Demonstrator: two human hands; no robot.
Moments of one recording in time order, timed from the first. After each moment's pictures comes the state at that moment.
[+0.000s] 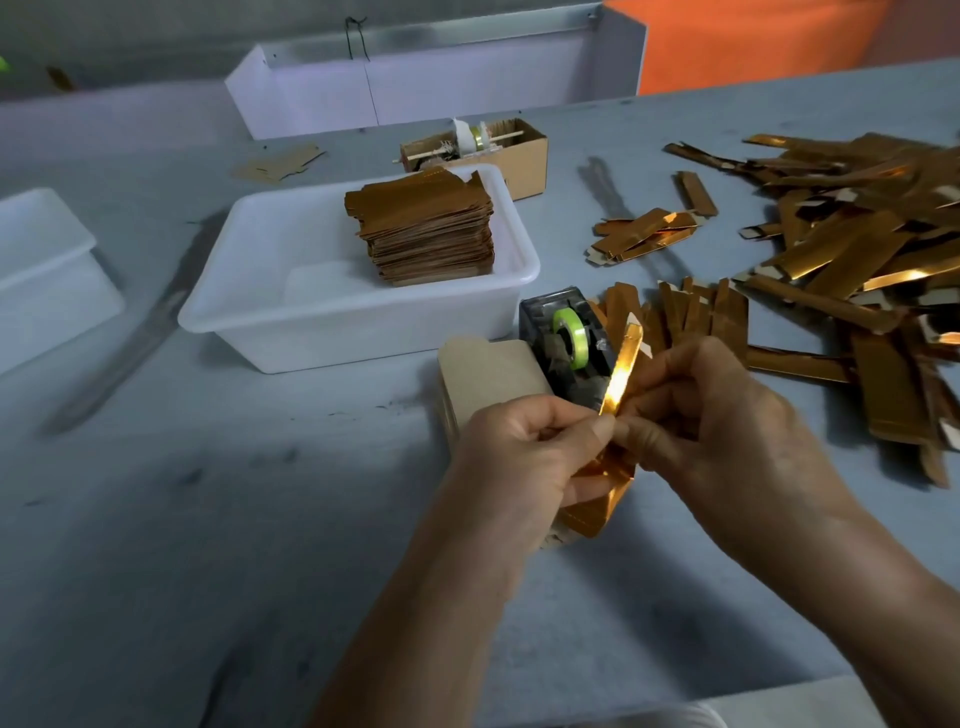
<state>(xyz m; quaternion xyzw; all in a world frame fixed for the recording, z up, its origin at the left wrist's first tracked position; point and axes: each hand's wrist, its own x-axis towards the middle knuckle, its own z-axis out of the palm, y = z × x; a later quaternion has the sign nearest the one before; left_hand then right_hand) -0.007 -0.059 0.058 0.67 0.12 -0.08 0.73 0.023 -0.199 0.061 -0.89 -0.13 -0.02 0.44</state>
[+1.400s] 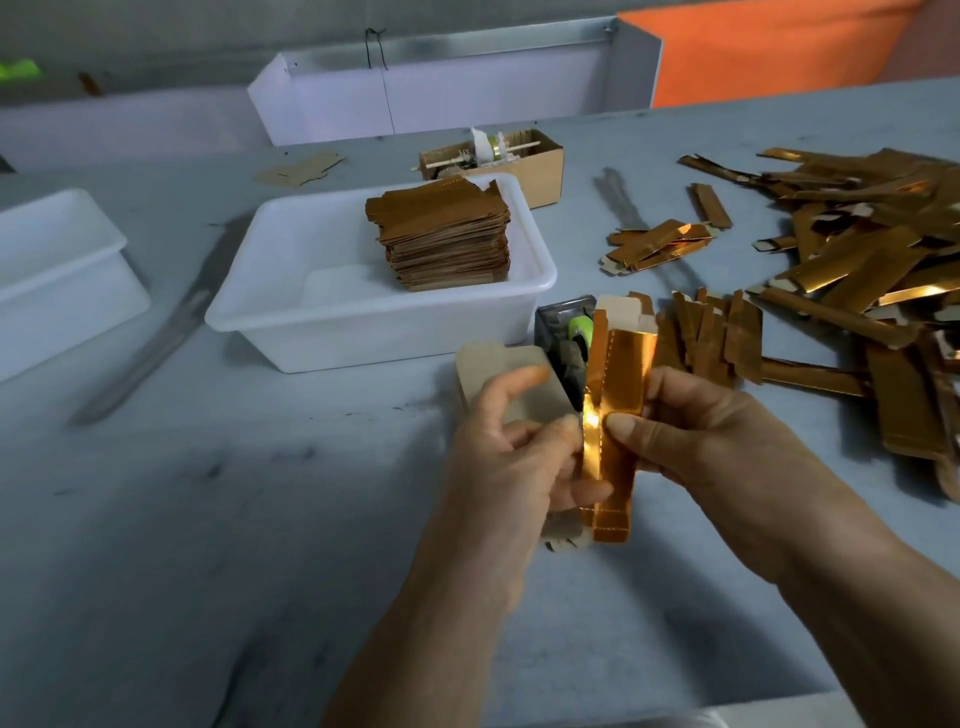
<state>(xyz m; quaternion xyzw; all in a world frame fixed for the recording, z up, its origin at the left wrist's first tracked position) -0.014 -0.052 0.052 0.64 0.15 0.00 0.76 0.032 -0.195 0.053 -0.76 -0.09 0.17 0.62</state>
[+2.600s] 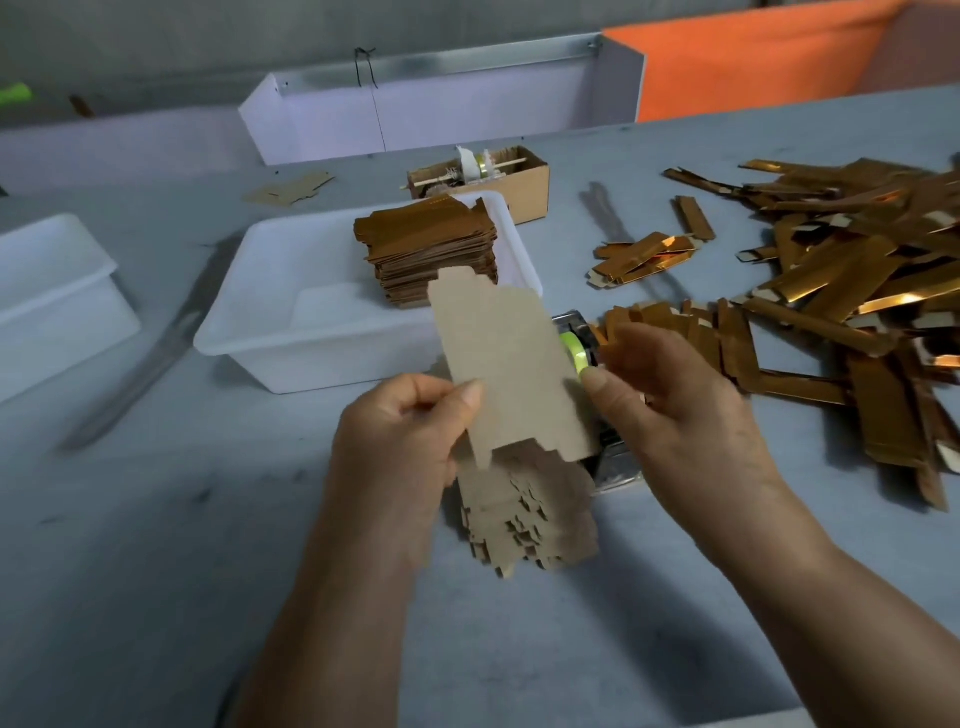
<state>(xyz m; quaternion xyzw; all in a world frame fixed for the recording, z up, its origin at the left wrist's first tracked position) -0.003 -0.008 0.064 0.74 0.20 0.13 0.63 0.040 -0.179 0.060 -0.85 -0.08 -0.04 0.52</state>
